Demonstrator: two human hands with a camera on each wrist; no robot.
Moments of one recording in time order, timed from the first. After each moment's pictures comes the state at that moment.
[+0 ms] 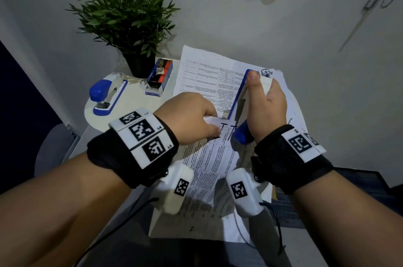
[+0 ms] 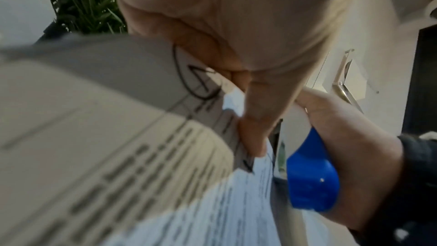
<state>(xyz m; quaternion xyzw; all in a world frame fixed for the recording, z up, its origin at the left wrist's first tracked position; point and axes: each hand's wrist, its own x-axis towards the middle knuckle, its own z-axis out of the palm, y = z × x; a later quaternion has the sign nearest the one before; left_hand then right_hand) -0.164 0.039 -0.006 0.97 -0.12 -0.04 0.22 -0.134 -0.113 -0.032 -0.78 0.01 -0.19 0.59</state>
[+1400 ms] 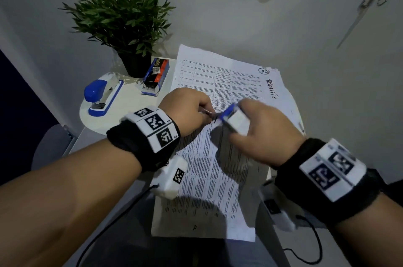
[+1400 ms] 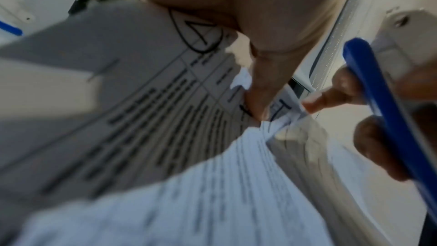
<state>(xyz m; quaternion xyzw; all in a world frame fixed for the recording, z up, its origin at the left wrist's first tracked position) -0.134 0.039 -0.035 0.95 -0.07 0.02 0.30 -0.166 -0.138 -0.017 -0.97 -0.19 -0.03 0.18</state>
